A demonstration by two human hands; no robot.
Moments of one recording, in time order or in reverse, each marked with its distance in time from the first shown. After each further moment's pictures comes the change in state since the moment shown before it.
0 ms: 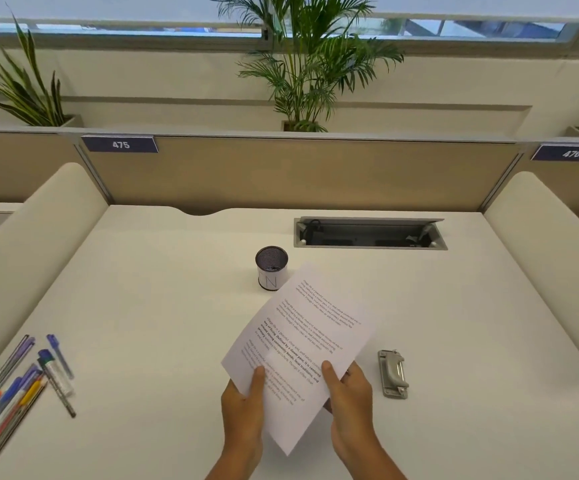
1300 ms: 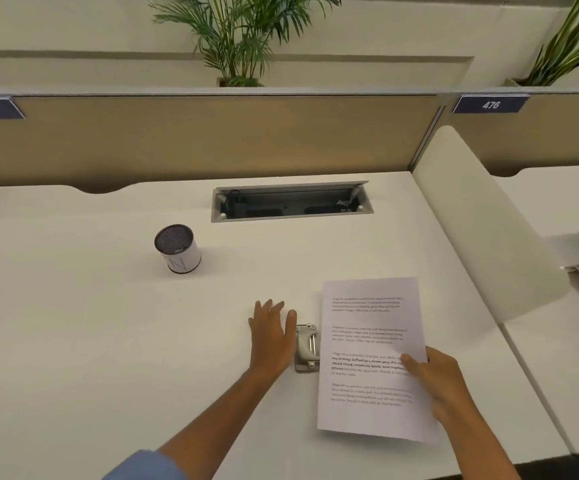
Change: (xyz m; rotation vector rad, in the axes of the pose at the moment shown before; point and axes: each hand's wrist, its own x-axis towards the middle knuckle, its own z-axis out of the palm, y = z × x) left_hand 0.021 -0.103 0.211 0.911 -0.459 0.397; right_hand 0.115 -0.096 -0.308 -0.456 0.238 0.102
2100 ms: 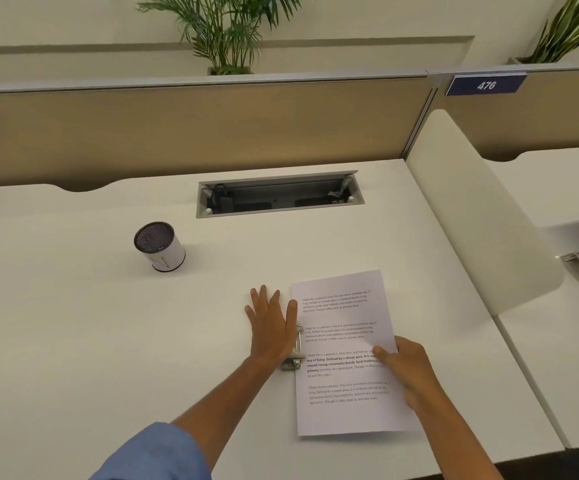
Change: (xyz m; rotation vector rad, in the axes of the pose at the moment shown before) left_hand 0.023 0.010 0.037 0.139 -0.016 0.012; right_hand 0.022 0.003 0.019 -0.061 -0.109 0.009
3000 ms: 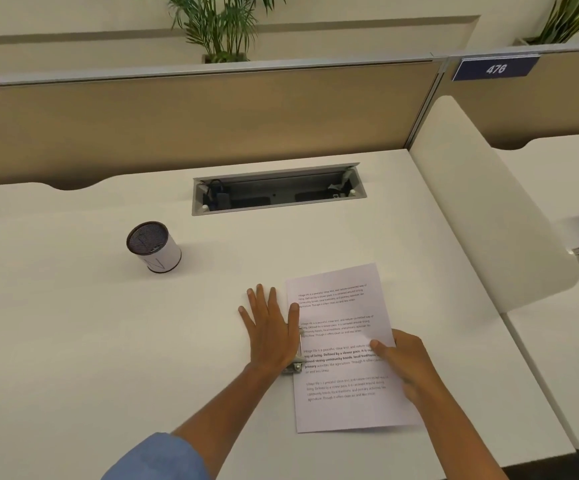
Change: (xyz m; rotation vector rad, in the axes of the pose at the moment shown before) left_hand -0.002 -0.006 0.008 0.207 0.043 0.025; right_hand 0.007 -0.016 0.009 -0.007 -0.036 0.009
